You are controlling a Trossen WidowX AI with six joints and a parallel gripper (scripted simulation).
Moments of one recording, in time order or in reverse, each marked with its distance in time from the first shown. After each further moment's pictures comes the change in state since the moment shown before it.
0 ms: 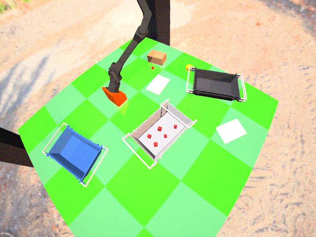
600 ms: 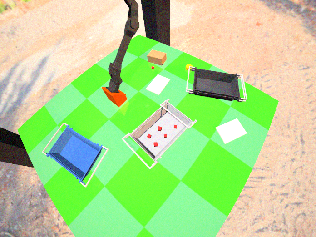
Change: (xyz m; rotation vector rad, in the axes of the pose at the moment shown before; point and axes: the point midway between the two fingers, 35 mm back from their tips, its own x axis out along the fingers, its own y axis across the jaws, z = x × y) arm 0.101 -0.104 0.035 -0.042 0.179 -0.100
